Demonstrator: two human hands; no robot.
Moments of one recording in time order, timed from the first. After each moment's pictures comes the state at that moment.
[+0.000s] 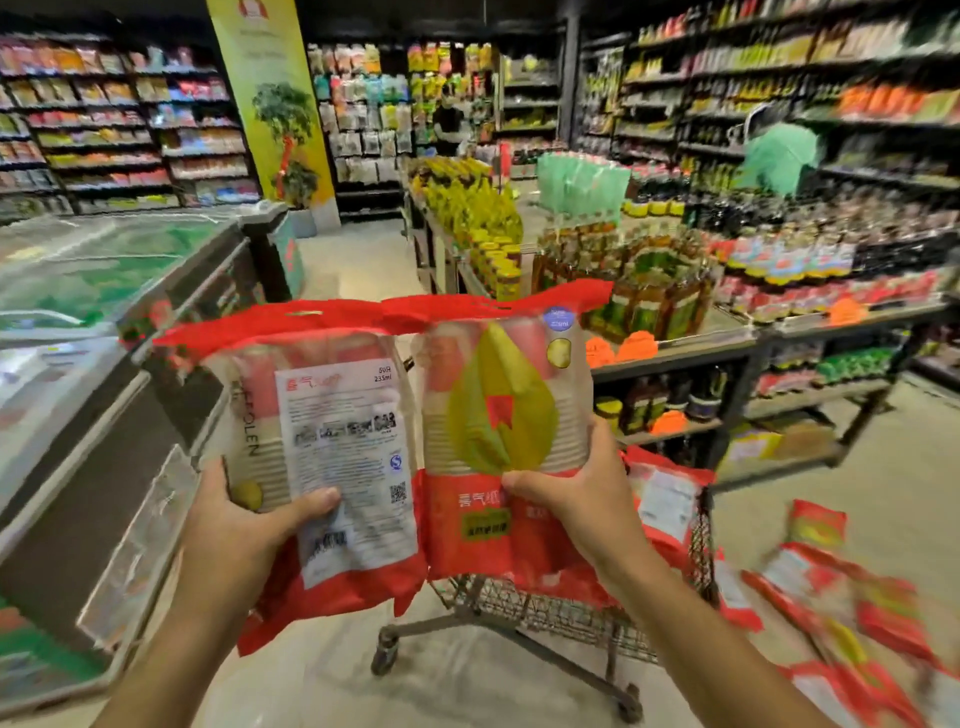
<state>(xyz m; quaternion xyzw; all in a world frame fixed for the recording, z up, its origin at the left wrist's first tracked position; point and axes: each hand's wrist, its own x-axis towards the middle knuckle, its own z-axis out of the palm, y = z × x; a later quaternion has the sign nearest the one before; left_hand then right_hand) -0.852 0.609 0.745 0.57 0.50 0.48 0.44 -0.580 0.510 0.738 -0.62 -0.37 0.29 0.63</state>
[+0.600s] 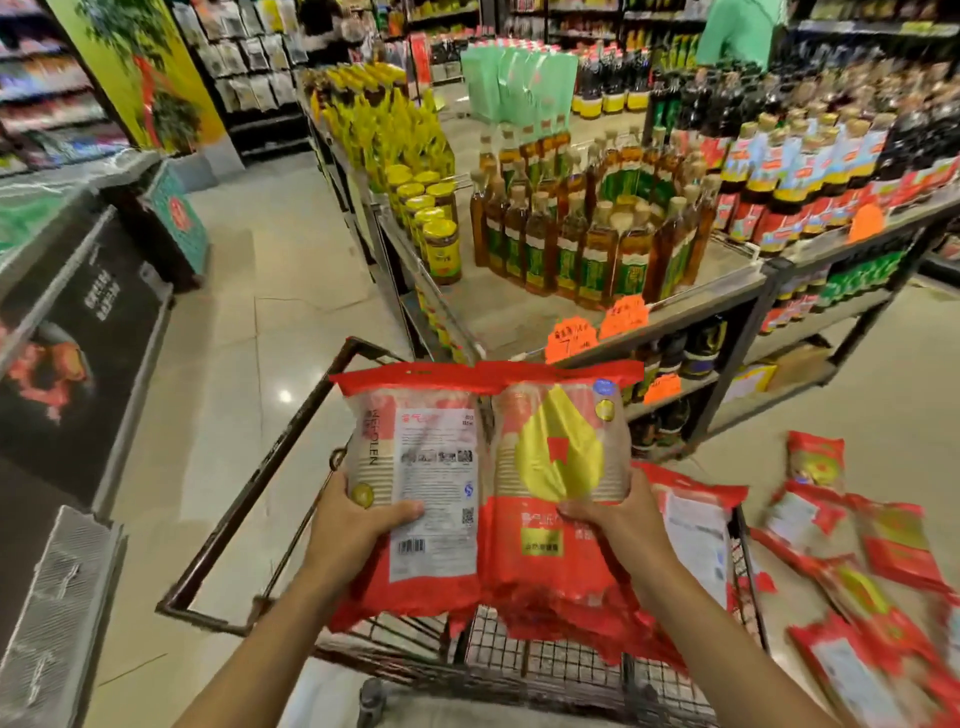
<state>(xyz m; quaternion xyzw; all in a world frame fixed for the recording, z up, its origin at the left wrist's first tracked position) -0.583 0.884 0.613 0.61 0.51 0.25 0.56 -0.347 0.709 0.576 -0.71 -0.14 0.34 0.60</state>
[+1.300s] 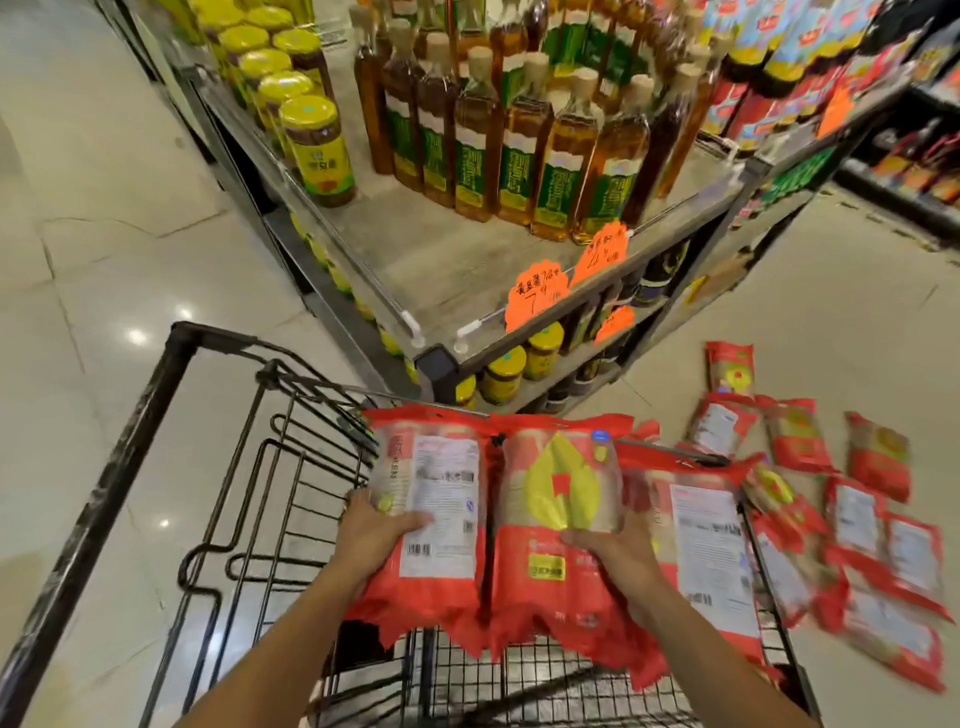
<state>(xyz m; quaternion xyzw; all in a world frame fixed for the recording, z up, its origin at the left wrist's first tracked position) -0.452 1.046 0.379 0.59 0.53 -0.01 0.61 -0.272 0.779 0.386 -0.80 0.05 0.37 0.47</state>
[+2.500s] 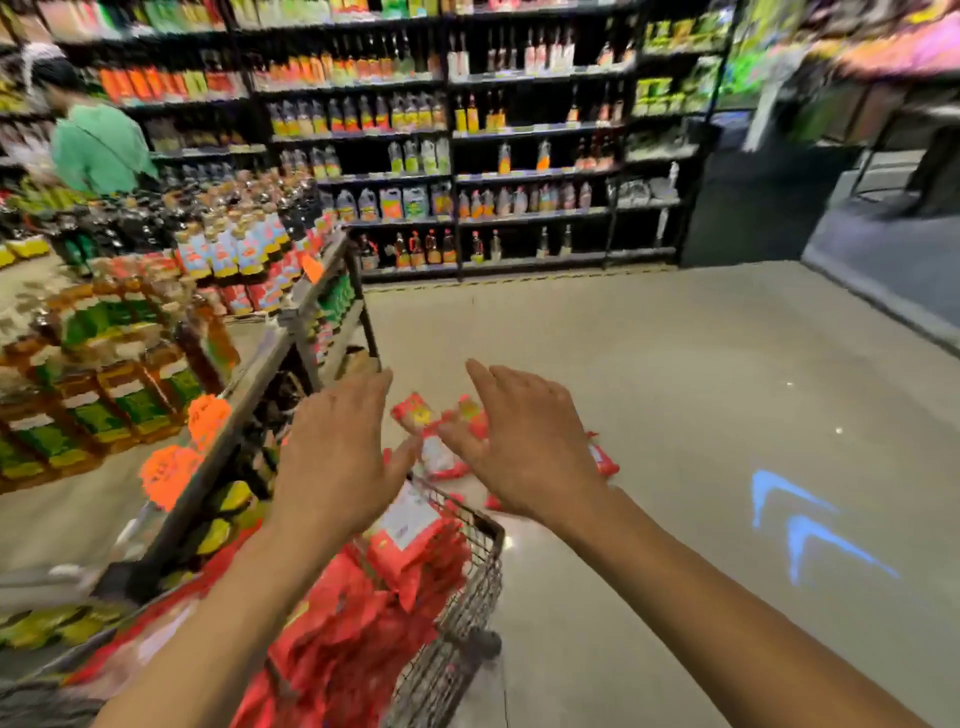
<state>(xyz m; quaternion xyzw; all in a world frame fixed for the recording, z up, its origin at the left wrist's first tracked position) -0.453 0.733 0.755 0.96 -0.22 0.16 0.05 -0.487 0.543 0.749 -0.98 -0.01 -0.14 0.11</state>
